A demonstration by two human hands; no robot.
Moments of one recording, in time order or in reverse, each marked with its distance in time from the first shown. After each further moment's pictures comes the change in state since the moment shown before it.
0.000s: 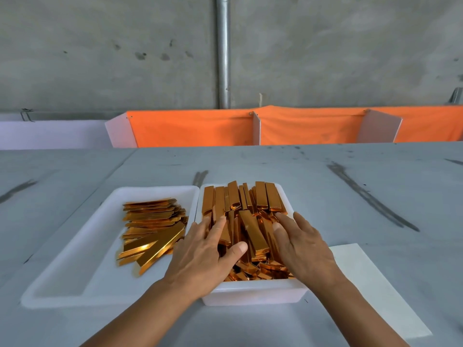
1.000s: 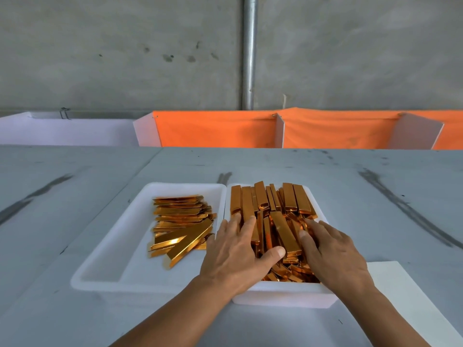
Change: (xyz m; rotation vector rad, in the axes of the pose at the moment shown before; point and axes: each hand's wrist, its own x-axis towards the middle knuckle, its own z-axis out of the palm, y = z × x) left_hand 0.025 0.002 0.010 -0.033 0.055 -0.017; right_hand 0.024 0.002 0.017 0.023 0.070 0.050
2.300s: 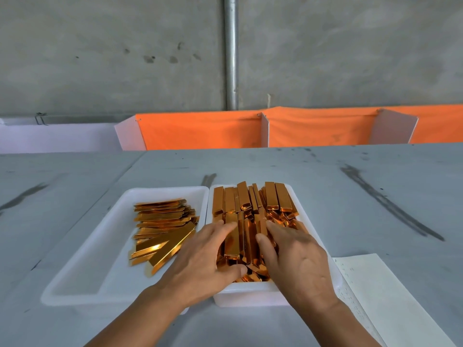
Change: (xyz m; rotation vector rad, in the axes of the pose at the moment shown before) left_hand -0.018 -0.018 -0.030 -0.132 -0.025 0.192; right_hand -0.032 -0.042 -0.007 0.042 0.359 -0.317
